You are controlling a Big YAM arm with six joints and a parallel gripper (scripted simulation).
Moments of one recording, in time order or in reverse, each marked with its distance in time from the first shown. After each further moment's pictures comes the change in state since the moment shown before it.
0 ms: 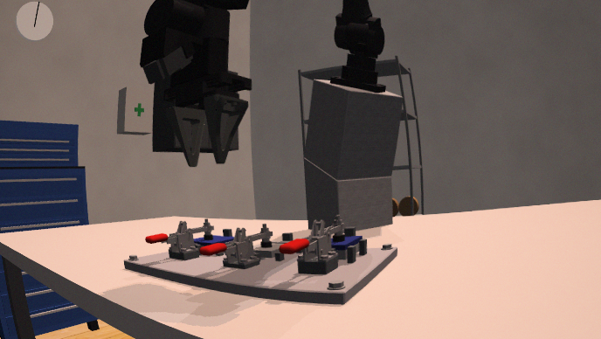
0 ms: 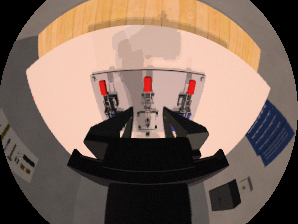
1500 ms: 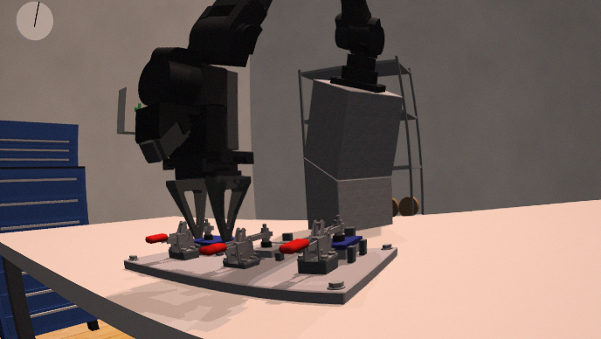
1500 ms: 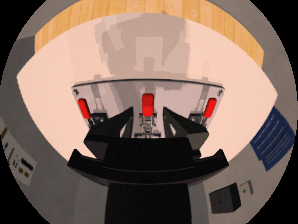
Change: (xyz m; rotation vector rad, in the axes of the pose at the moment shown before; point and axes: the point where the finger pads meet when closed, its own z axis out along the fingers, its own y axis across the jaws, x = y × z) arm -0.002 0.001 0.088 0.000 0.000 -0.003
